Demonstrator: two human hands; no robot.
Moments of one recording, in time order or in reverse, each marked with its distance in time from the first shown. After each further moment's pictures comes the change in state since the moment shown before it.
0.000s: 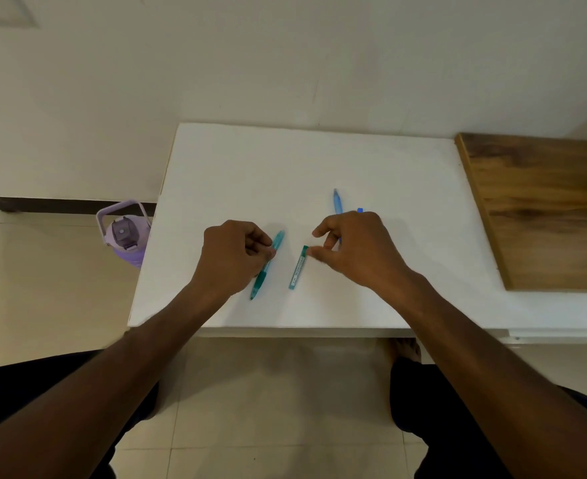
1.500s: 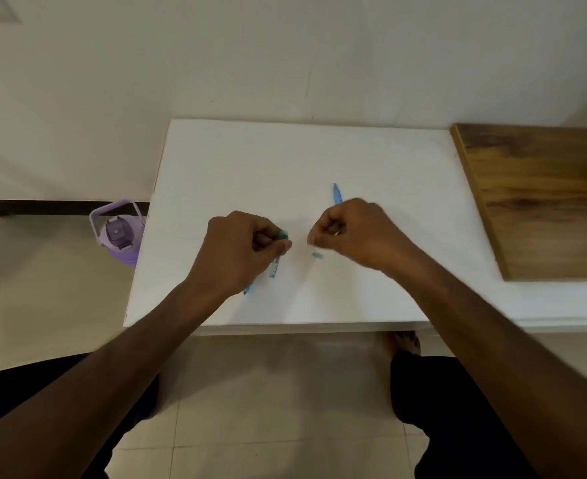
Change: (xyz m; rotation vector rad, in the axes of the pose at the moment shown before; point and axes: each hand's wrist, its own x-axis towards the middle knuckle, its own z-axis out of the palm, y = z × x) left_hand -0.015 0.026 -0.013 0.006 -0.063 0.197; right_hand 0.002 -0.002 -0.023 0.241 -0.139 0.088
